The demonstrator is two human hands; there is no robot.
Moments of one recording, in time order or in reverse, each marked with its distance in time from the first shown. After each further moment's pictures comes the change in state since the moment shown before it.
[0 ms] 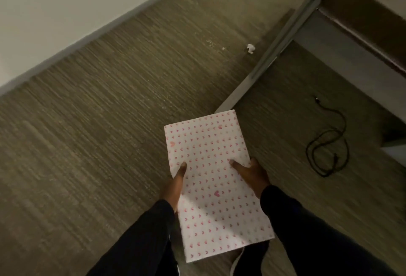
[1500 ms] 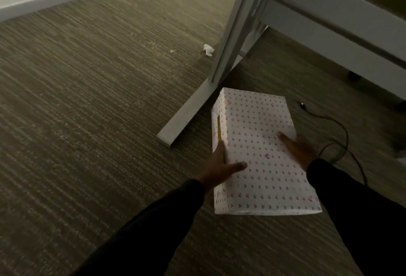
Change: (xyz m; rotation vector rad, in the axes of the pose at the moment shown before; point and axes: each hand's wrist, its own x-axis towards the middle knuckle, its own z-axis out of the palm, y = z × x) left_hand 0.352 0.023 0.319 0.463 -0.538 0.533; right_hand 0.437 0.103 -0.218 0.095 0.411 -0.176
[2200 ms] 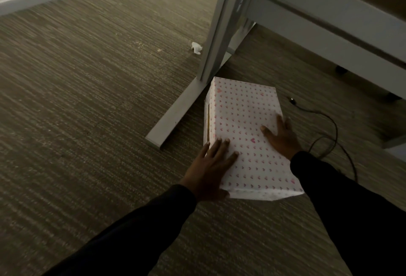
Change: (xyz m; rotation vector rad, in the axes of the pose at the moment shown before) left_hand -0.005 -0.008 -0.007 1.549 -0.053 0.528; right_hand 0.018 -0.008 0.007 -0.413 -0.015 -0.148
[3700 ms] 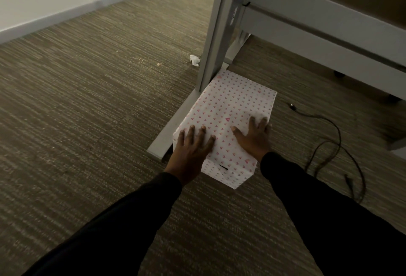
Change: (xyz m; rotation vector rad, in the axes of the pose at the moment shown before) left_hand 0.017 -0.063 -0.015 0.175 0.104 -0.221; right_hand -0.001 -0.071 0.053 0.020 0.079 -0.083
